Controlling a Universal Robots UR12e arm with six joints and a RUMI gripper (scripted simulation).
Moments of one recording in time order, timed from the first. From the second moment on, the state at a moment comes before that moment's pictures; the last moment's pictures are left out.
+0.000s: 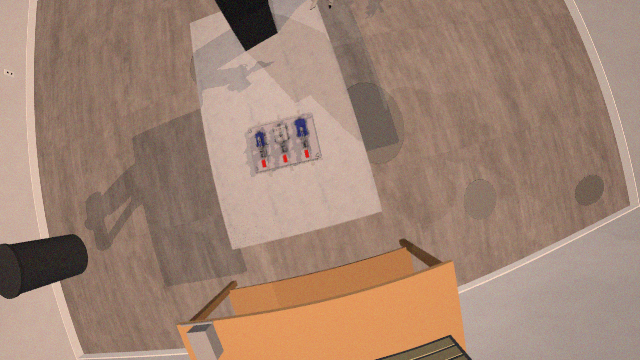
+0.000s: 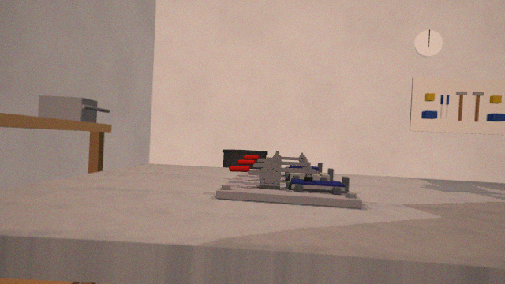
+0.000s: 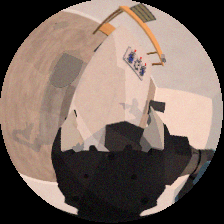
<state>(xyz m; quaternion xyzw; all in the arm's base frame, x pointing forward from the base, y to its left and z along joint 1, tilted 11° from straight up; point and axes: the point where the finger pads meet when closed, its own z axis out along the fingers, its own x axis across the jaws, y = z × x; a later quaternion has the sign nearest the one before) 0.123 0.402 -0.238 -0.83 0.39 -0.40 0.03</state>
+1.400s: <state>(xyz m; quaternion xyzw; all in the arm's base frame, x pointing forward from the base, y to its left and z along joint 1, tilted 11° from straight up) 0.426 0.362 -0.281 -0.80 0.58 -0.14 -0.06</state>
